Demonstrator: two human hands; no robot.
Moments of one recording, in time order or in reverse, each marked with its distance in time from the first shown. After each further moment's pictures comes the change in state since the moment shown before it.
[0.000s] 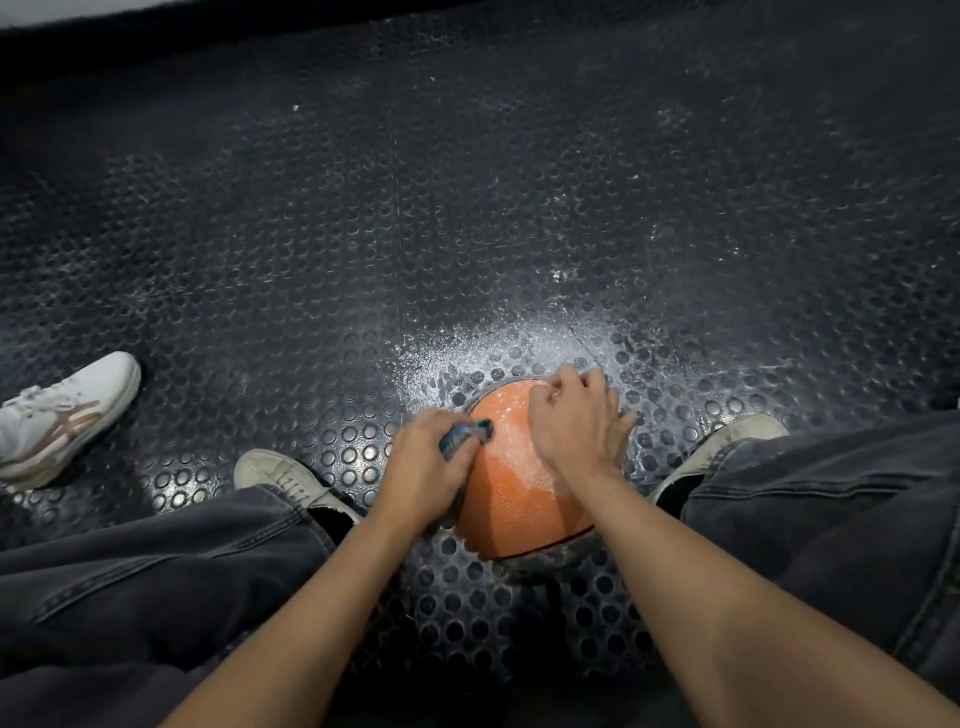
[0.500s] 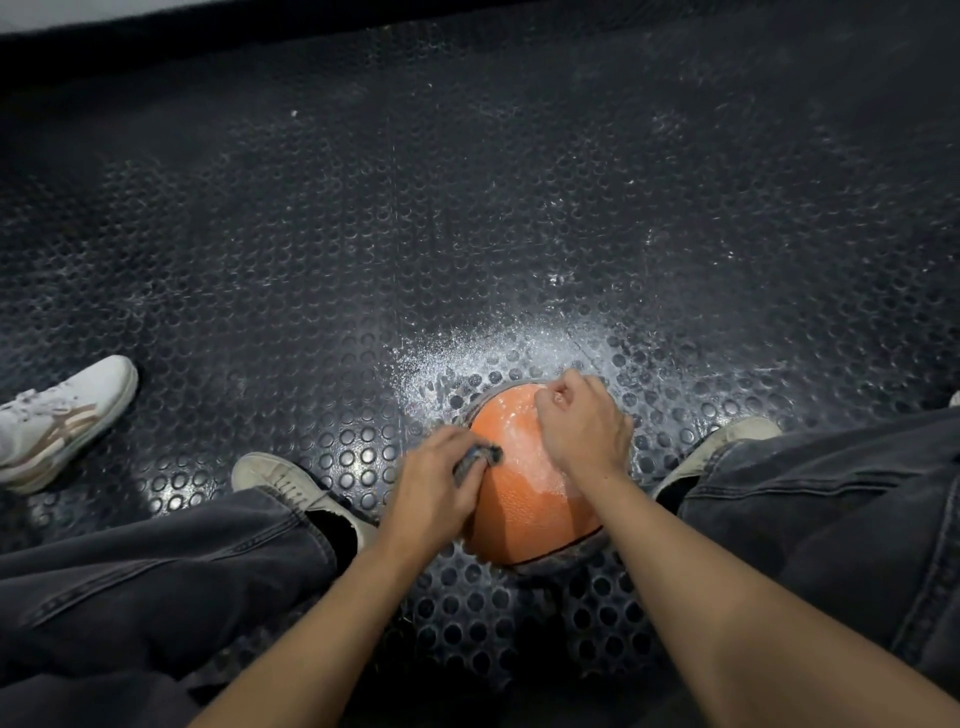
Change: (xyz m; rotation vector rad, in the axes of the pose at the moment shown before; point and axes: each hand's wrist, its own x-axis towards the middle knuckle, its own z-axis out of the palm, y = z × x) left_hand -0.022 0.008 0.004 -0.007 -0.007 0.156; right_hand 0.002 0.013 -0.002 0.149 -0.012 -0.016
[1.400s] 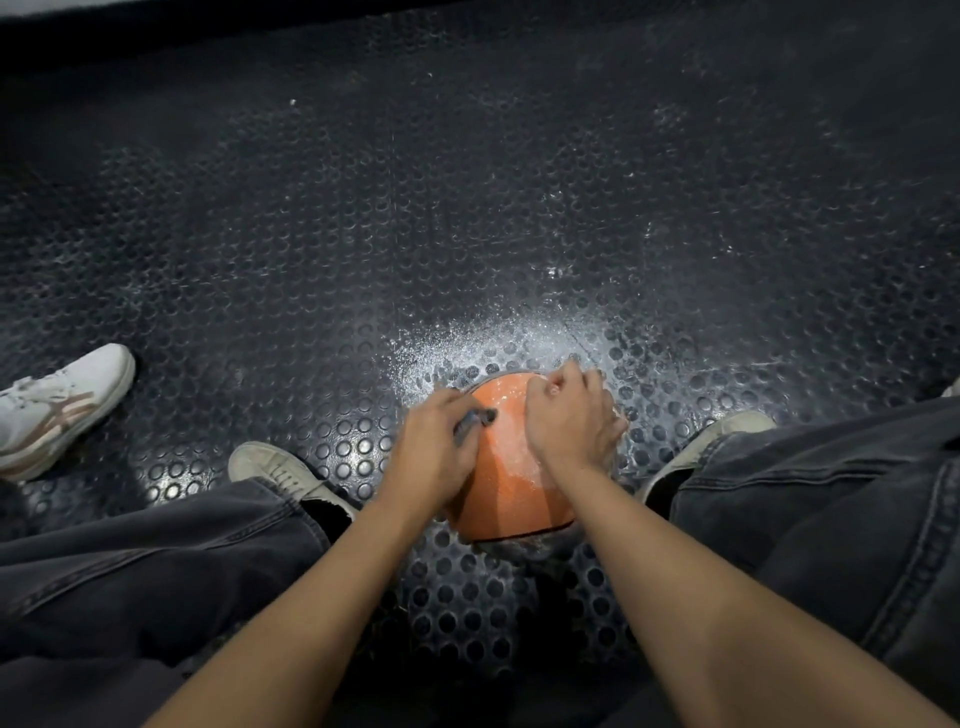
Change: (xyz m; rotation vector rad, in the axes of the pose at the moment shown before) left_hand 0.024 -0.001 0.002 0.070 0.036 -0.025; right_hand -0.004 -0.009 0.012 -0.008 0.087 0.108
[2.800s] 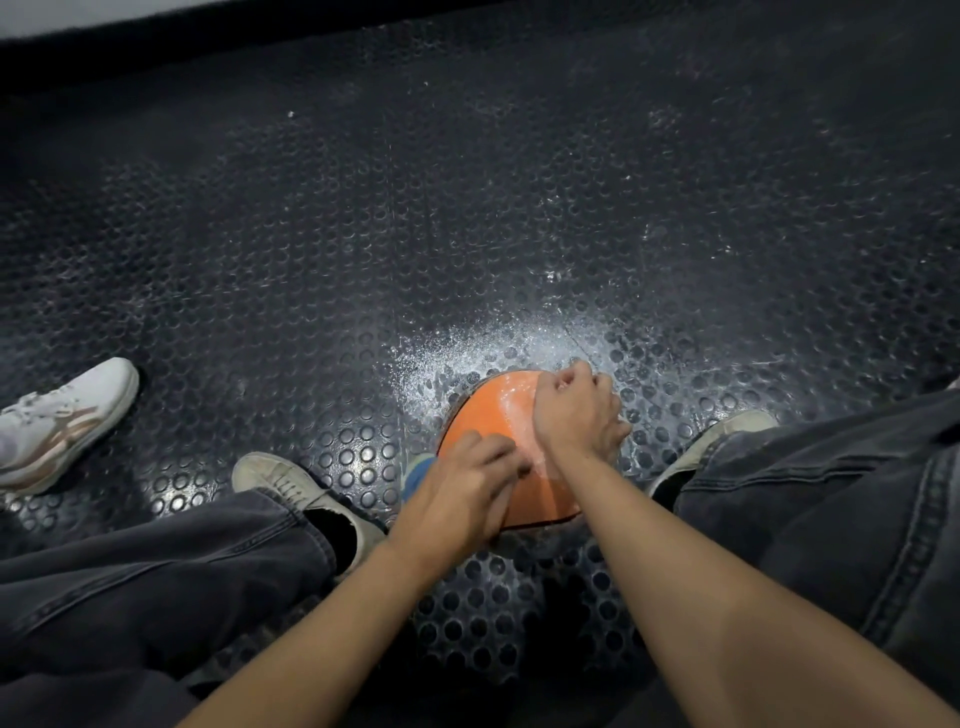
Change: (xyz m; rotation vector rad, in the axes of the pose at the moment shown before) left_hand -0.028 0.013 0.002 0.108 -0.142 0.420; right_hand 0.010 -0.006 -0.003 0.037 -0.019 0.155
